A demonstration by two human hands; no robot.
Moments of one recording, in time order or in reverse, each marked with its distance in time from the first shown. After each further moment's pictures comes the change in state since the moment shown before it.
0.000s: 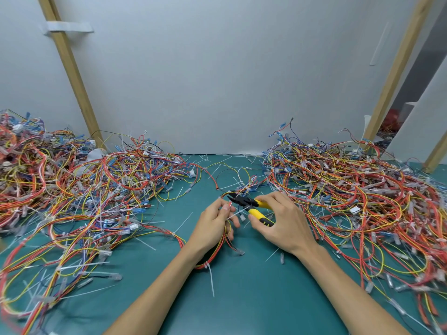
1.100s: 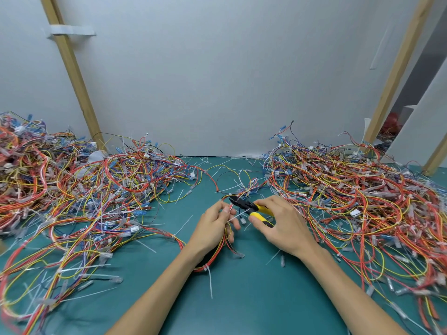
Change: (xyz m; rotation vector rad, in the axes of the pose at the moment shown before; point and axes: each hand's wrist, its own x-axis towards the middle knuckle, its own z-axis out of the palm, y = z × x) left_hand 0.002 -0.003 -0.003 -0.014 -0.021 -0.005; right_hand 0.003 -0.001 -0.004 0.040 -0.140 0.065
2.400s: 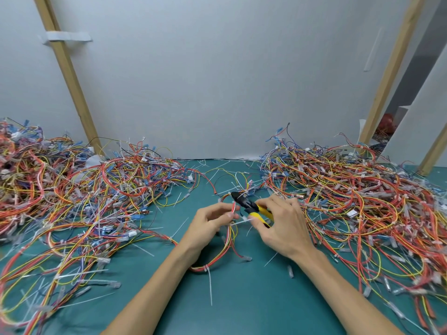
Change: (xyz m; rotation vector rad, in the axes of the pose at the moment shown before) left_hand 0.000 0.008 -0.012 -0.111 -0.030 0.057; right_hand -0.002 -0.013 -0.004 -0.088 0.238 -0.039
